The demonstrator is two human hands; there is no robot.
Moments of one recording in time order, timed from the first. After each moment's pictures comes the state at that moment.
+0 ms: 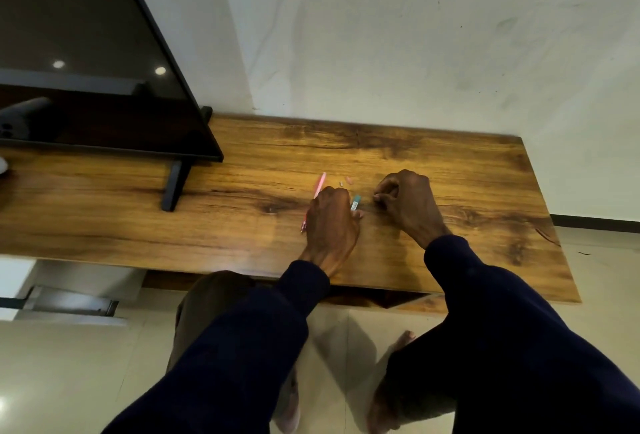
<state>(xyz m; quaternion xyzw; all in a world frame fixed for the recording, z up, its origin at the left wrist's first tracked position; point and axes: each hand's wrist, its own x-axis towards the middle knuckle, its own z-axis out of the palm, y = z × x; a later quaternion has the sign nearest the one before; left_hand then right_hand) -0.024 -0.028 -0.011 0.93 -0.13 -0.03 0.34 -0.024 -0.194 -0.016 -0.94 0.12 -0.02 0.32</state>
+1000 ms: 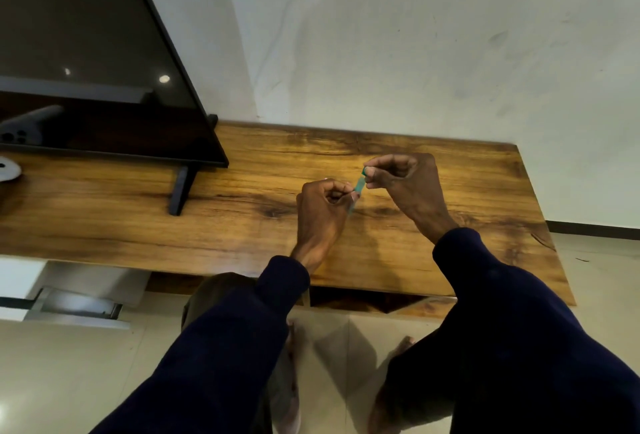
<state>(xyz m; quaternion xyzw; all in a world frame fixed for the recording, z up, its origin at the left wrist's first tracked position) -0.017 -0.013 0.016 0.80 -0.04 -0.04 0.59 -0.022 -0.179 0.037 -0.79 0.10 -0.10 0.60</state>
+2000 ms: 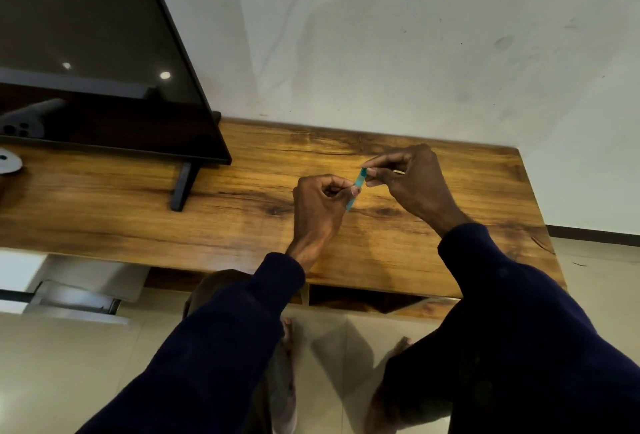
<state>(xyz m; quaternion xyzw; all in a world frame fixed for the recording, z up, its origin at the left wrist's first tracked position) -0.015 -0.006 0.022 0.79 -0.05 -0.01 0.61 -0.019 -0.177 0.059 -0.85 0.04 -0.07 0.52</state>
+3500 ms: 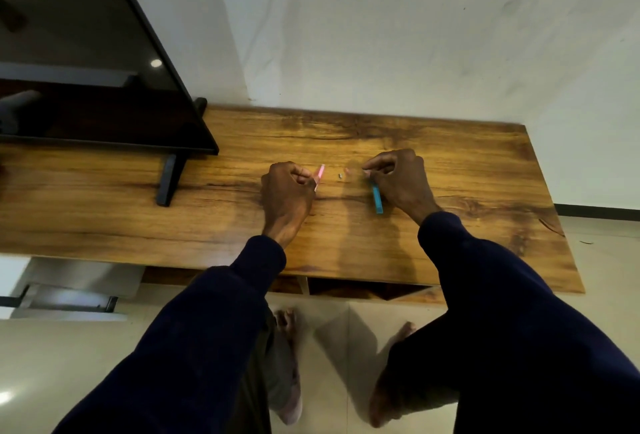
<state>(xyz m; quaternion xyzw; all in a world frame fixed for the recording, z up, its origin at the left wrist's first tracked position) 0.019 0.018 -0.013 0.88 0.04 -0.02 0.48 0.004 -0.190 -0.019 -0.90 0.14 -0.05 0.42</state>
